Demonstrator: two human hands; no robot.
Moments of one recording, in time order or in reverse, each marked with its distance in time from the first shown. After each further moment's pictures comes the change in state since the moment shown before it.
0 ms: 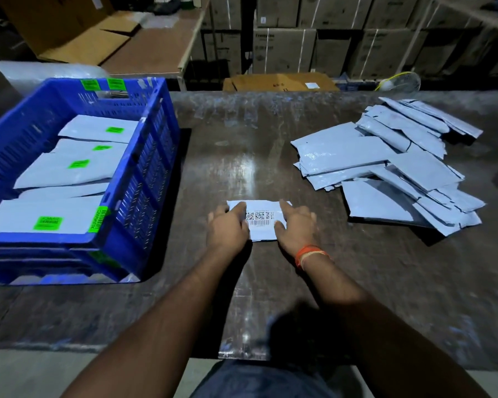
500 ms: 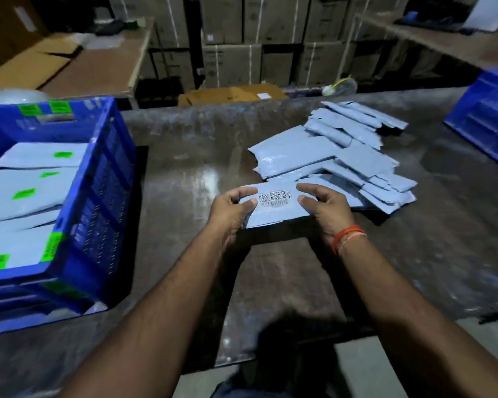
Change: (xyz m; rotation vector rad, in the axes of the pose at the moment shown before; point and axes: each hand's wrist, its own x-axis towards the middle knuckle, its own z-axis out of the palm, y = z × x) left_hand 0.005 0.092 -0.013 -1.182 -0.297 -0.095; right_hand -0.023 0.061 -0.104 1.093 0.234 0.130
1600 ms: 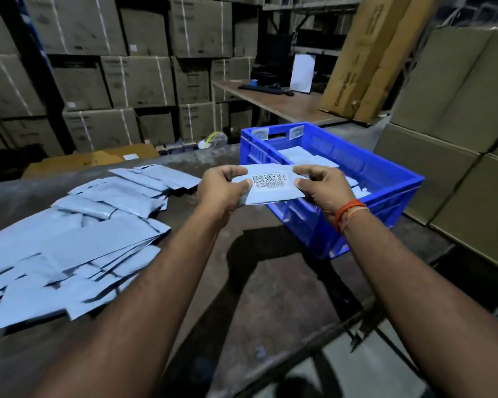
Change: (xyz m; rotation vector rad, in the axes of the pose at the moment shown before) left_hand 0.024 0.036 0.646 0.248 -0.172 0.332; right_hand 0.145 -0.151 -0.598 -0.173 0.270 -0.177
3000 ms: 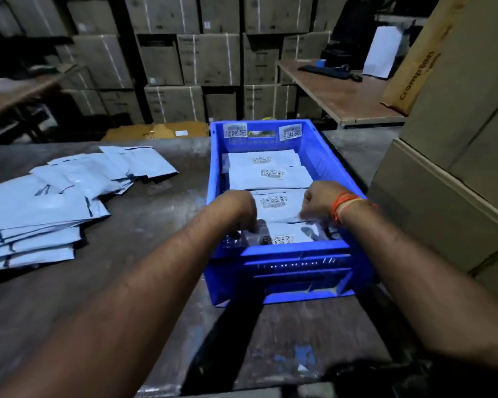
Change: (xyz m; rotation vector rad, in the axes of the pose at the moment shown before) left_hand 0.073 0.028 0.301 1.058 -0.309 -0.493; right_hand 0.248 0.074 -0.205 -1.156 -0.750 -0.099
